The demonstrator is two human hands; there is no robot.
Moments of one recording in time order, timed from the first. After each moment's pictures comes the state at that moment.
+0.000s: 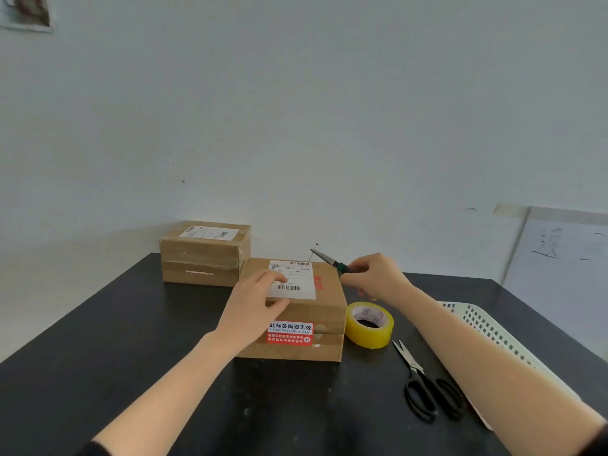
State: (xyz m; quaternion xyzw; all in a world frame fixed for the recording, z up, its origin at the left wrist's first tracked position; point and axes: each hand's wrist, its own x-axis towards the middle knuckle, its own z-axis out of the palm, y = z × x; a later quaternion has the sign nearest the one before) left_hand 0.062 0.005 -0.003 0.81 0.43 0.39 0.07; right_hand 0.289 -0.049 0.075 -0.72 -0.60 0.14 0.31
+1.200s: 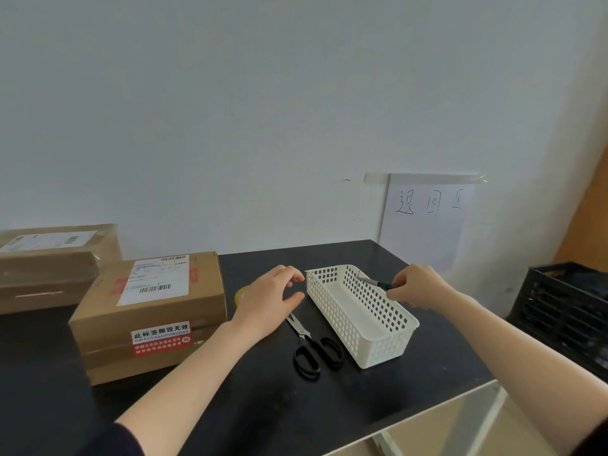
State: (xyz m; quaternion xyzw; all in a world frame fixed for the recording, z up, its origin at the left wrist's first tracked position) left_hand 0.262 -0.042 -0.012 0.90 0.23 0.33 0.15; right_hand 0.506 -0.208 0.041 -0.88 -0.42 0.08 0.19
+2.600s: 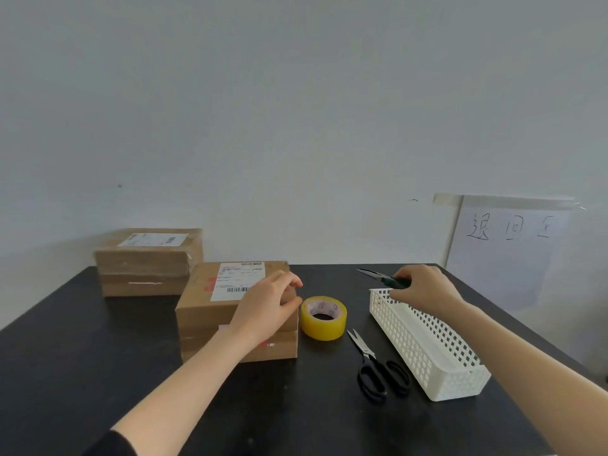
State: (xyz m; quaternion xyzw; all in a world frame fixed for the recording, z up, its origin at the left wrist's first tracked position) left_hand 0.148 -0.011 0.005 0.87 0.31 0.36 0.10; right_hand 0.431 -0.126 0.054 -0.81 -0.54 -0.01 0.23
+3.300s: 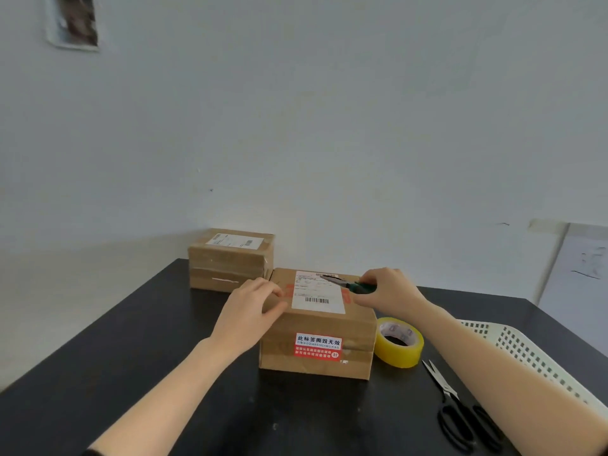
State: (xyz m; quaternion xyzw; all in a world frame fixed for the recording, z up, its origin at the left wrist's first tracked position) left_hand 0.007 0.021 -0.002 0.81 0.44 0.38 0.04; right_hand 0.274 -0.015 0.061 -0.70 -0.68 0.04 0.22
